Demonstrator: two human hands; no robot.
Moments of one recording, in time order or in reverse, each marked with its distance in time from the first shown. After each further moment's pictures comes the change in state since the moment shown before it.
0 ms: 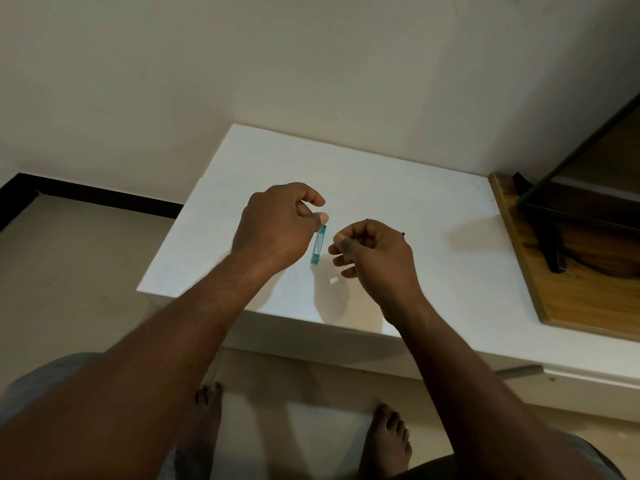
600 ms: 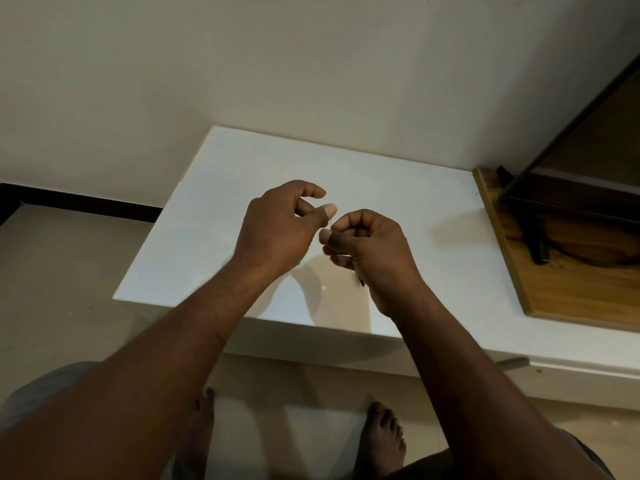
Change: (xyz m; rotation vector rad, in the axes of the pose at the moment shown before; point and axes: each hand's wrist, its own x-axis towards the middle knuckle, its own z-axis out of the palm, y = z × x) left_hand -0.004 0.019 0.021 -0.174 -0.003 0.032; right_hand -0.002 -0.015 -0.025 0.285 -0.105 0.052
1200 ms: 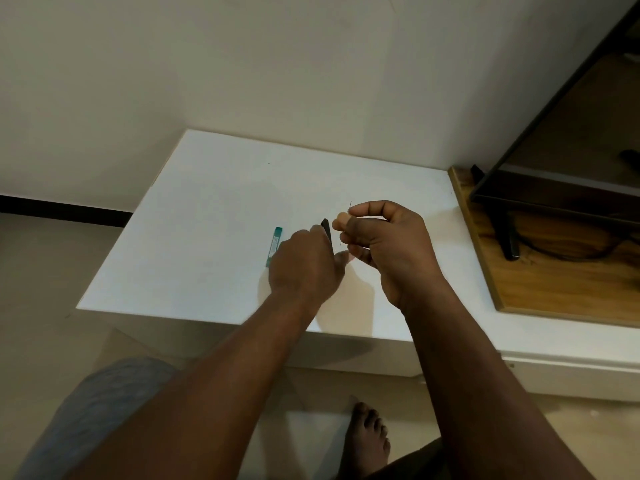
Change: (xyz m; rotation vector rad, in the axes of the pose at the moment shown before) left_hand -0.014 0.004 0.098 0.560 -0.049 -0.012; right_hand -0.002 -0.020 -0.048 0.076 0.168 0.039
